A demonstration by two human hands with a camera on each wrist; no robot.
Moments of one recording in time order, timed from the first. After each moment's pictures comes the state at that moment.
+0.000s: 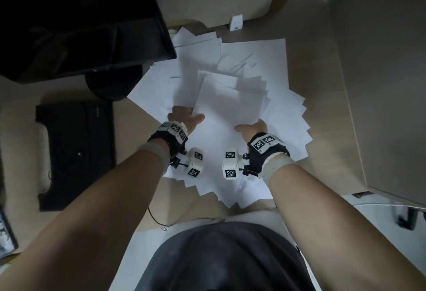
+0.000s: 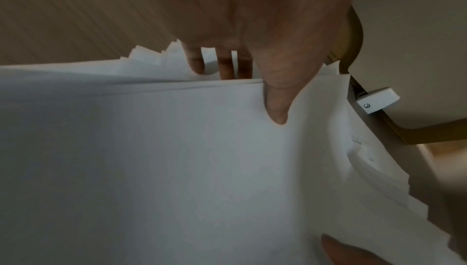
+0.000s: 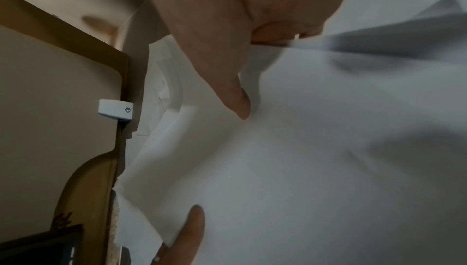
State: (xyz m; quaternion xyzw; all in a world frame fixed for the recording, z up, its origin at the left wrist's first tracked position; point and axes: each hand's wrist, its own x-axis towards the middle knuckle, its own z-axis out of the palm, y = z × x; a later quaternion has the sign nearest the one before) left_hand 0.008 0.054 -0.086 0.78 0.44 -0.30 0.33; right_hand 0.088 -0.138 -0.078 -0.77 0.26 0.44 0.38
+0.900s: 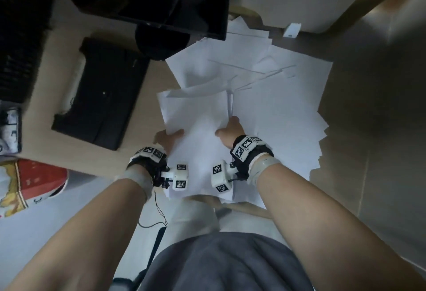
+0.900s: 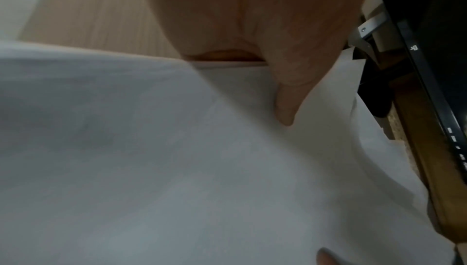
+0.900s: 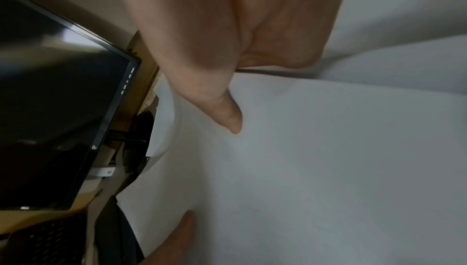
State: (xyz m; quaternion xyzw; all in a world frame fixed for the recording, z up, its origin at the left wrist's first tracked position) left_hand -0.138 0.006 -0.082 0.44 0.73 -0.04 0.52; right_hand 0.031 -0.091 -0.066 -0.80 -0.10 0.54 0.23
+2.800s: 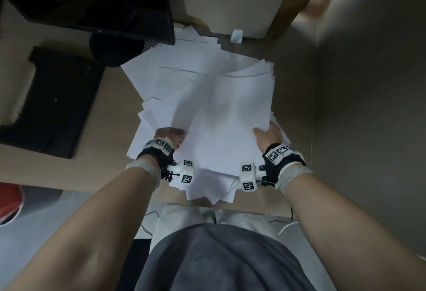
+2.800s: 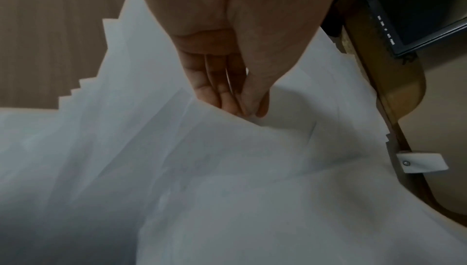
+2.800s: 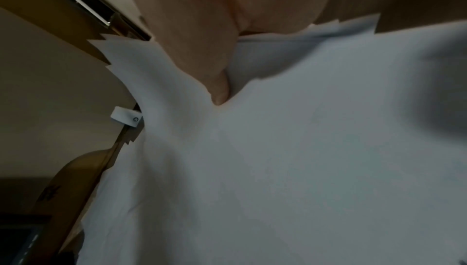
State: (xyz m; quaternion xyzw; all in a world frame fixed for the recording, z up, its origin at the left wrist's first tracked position) left_hand -0.041 -0.063 -0.084 0.47 0.63 -0.13 0.61; right_hand 0.159 -0.262 -0.061 -0.87 0.02 0.34 0.36
